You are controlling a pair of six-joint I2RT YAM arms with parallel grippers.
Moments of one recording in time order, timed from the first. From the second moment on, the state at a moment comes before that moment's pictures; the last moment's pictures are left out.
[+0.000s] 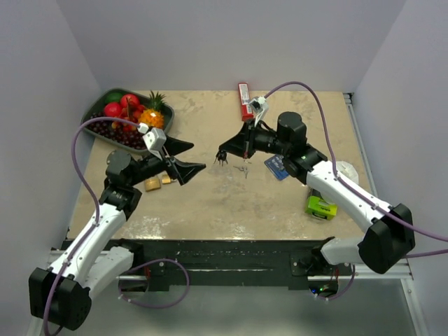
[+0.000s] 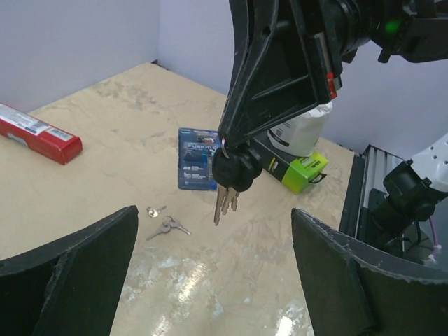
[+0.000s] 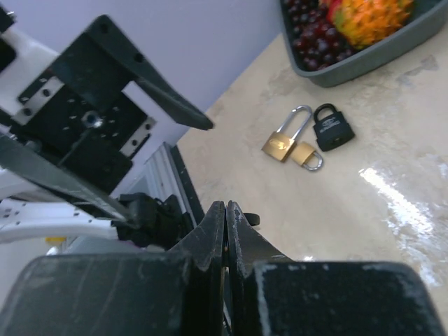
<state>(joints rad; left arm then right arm) -0.28 0.87 0.62 0.40 0.78 -0.28 0.57 1.33 1.09 0.10 -0.60 0.58</state>
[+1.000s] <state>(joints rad) -0.38 1.00 0.63 0.34 0.75 -0.23 0.57 1.31 1.09 0.21 -0.78 0.69</state>
